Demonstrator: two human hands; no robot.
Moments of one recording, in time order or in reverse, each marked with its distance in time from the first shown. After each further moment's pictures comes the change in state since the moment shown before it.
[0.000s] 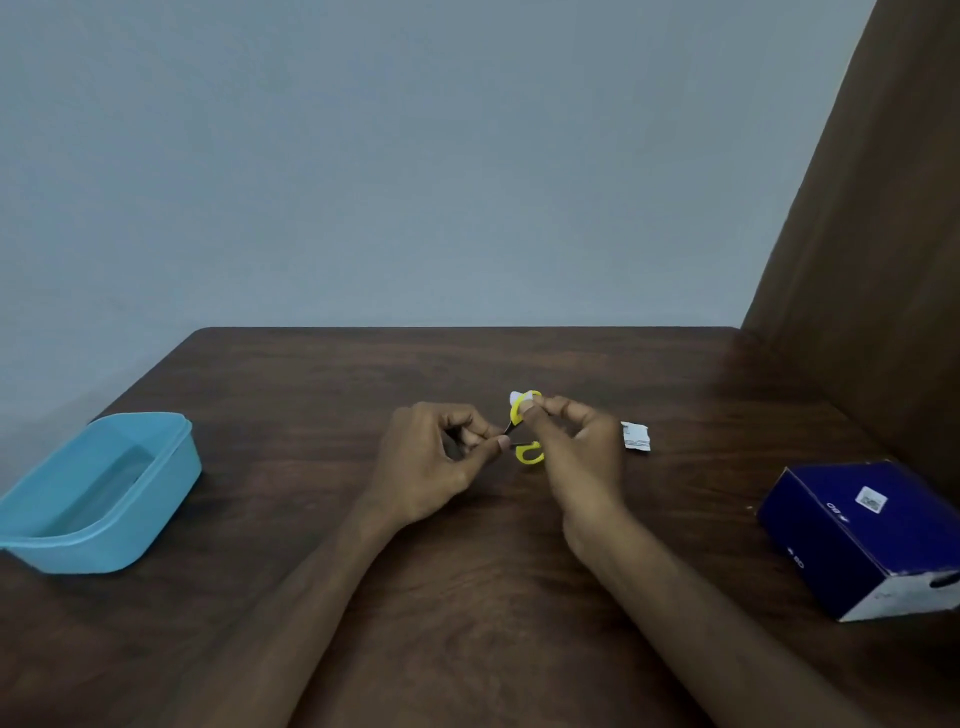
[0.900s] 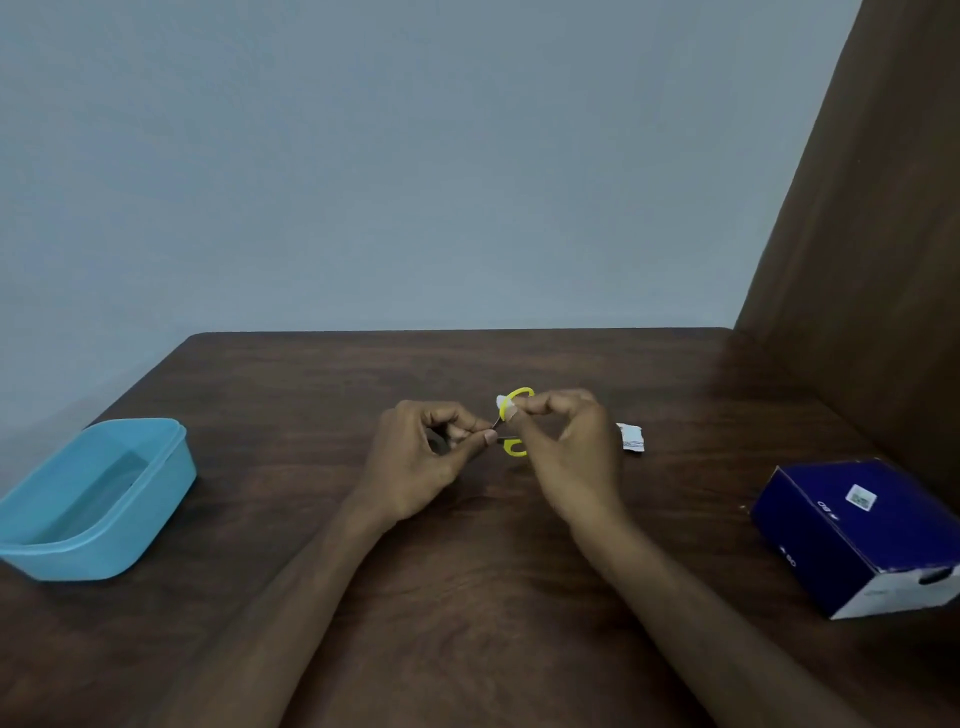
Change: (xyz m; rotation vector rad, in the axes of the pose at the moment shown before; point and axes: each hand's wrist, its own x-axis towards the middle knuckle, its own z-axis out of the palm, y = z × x) left_hand 0.002 -0.005 -0.002 -0.109 0.013 0.008; right_hand 0.000 -0.008 -0.007 -0.372 -0.052 -0.286
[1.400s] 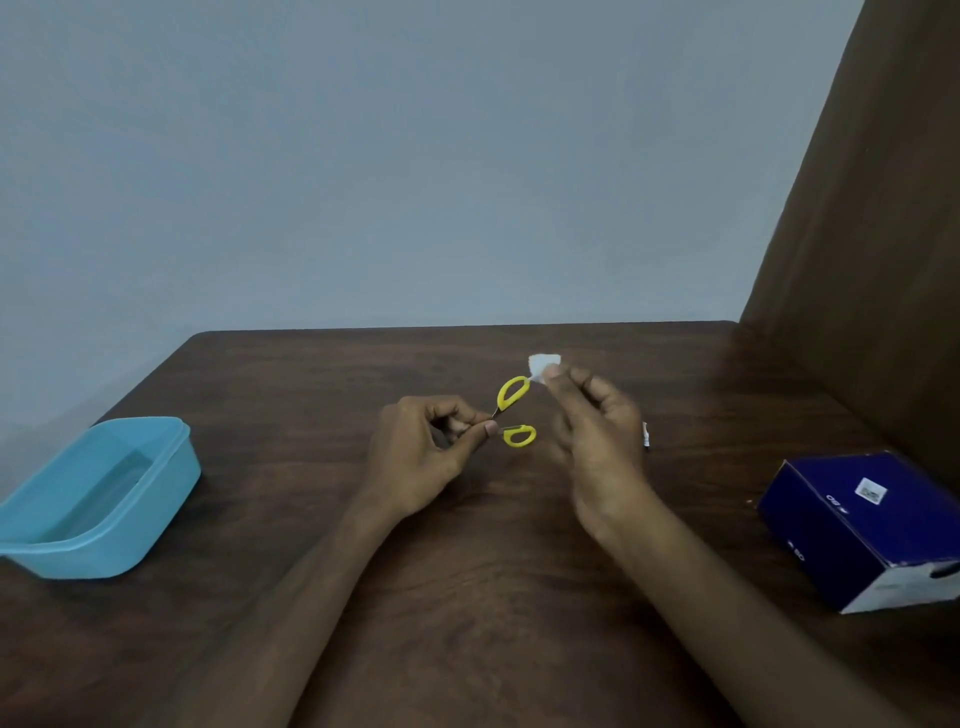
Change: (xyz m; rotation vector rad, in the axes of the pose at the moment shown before) left_hand 0.000 0.001 0.001 0.116 0.080 -0.039; right_hand 0.007 -0.008 -0.010 0.609 0.035 0.266
